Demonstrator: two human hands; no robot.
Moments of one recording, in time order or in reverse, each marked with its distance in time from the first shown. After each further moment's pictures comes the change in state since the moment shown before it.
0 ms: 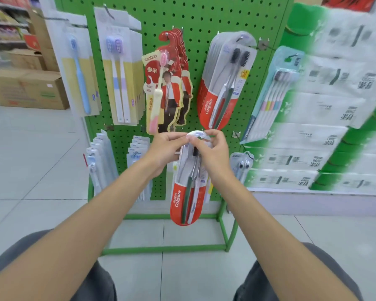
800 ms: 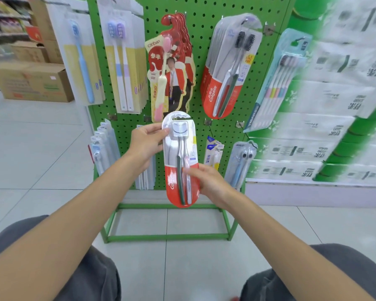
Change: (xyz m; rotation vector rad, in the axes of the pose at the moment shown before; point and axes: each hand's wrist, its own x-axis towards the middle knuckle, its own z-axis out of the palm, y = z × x) left_hand -0.009 -0.019 -0.032 -0.142 0.260 -0.031; right_hand -0.045 0.053 -0.013 -0.021 -0.479 0.419
